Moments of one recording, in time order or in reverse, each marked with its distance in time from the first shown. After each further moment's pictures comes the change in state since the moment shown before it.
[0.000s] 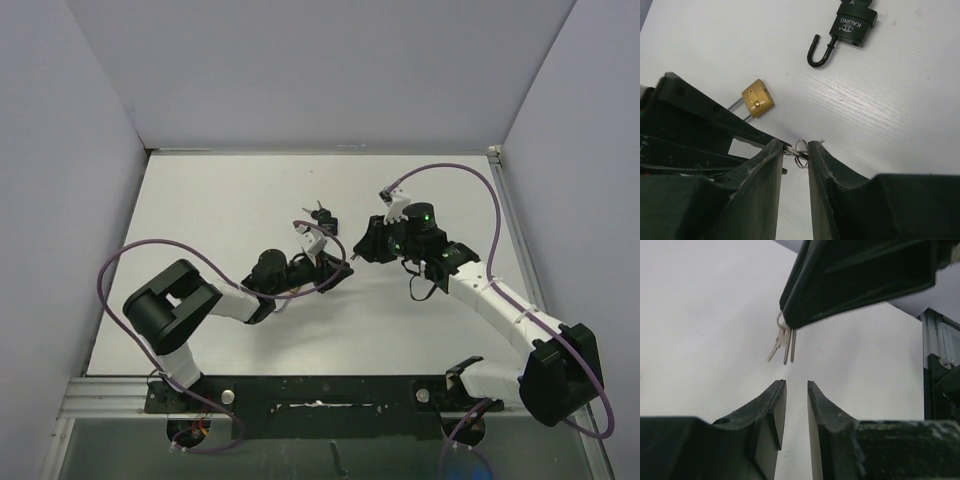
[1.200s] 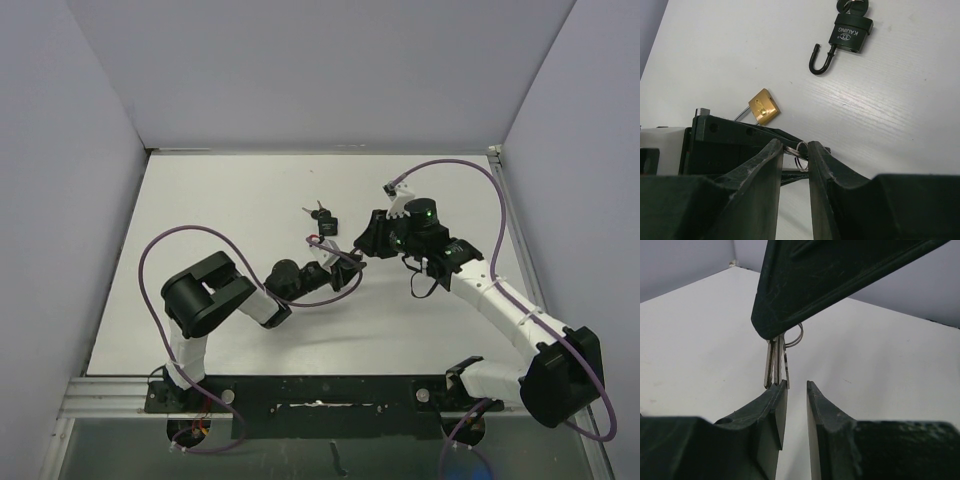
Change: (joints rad) left arm -0.092 0.245 0.050 0.346 -0.159 0.187; right arm 0.000 -0.008 0.048 -0.040 0.031 0.064
